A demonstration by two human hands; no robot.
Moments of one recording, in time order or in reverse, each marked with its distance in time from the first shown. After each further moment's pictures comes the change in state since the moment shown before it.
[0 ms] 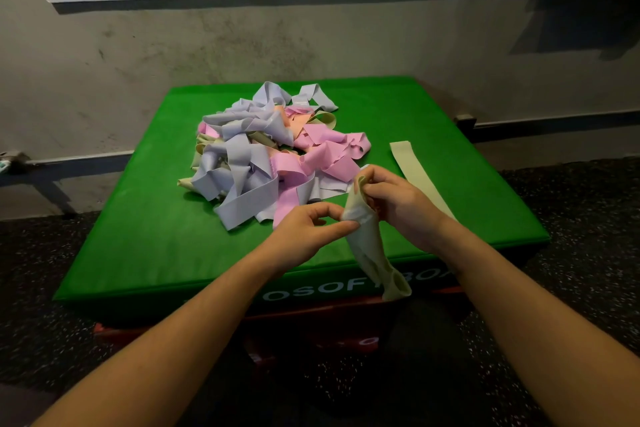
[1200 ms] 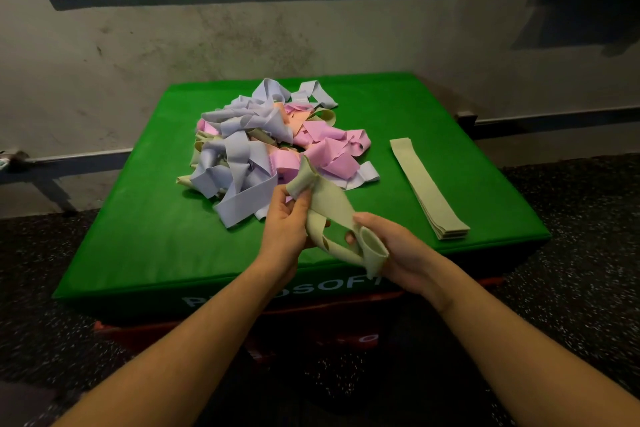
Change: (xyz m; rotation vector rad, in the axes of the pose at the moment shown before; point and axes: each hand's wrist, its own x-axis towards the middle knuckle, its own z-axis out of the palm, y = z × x) left_hand 0.007 -0.014 0.012 -0.449 0.513 -0.009; right_hand -0.026 0.041 0.023 0.427 0.083 0.400
